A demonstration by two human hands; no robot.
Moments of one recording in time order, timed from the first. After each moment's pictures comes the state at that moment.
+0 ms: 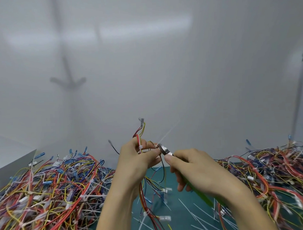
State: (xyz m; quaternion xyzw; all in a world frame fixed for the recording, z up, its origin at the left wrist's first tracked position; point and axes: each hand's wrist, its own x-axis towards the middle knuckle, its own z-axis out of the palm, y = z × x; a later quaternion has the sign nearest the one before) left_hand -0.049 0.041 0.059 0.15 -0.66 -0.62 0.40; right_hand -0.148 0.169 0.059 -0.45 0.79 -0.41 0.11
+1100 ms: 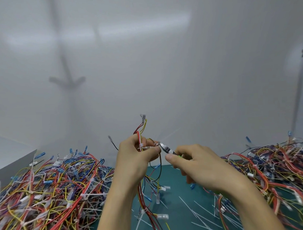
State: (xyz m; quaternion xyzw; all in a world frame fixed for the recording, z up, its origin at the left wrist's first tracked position) left_hand -0.045 0.042 0.061 0.15 -0.70 -0.55 0.42; right_hand -0.156 0.175 0.059 -0.47 0.79 -0.38 0.04
